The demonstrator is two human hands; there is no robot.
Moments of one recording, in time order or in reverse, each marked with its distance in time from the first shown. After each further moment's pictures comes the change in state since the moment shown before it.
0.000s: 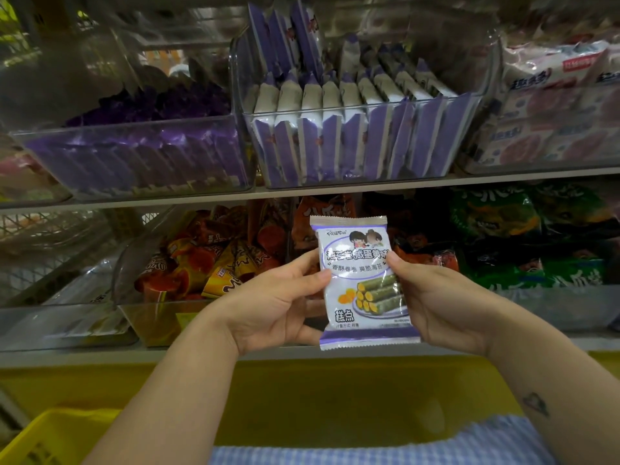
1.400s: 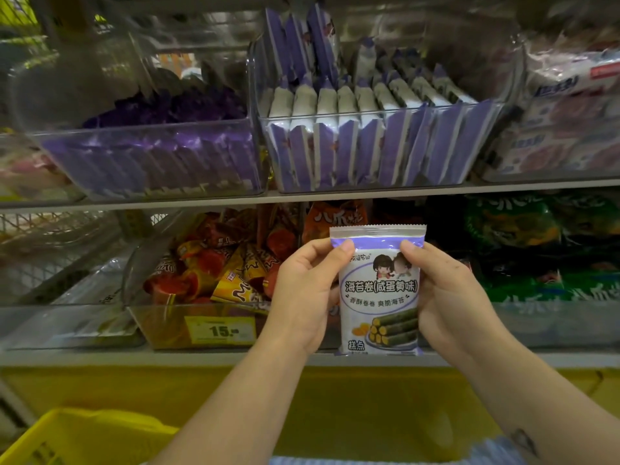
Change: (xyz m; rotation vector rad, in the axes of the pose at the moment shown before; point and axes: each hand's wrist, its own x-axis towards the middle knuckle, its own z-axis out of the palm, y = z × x) left_hand 0.029 -0.013 0.033 0.022 0.521 0.544; right_hand 0.018 0.011 0.018 0.062 0.368 -0.502
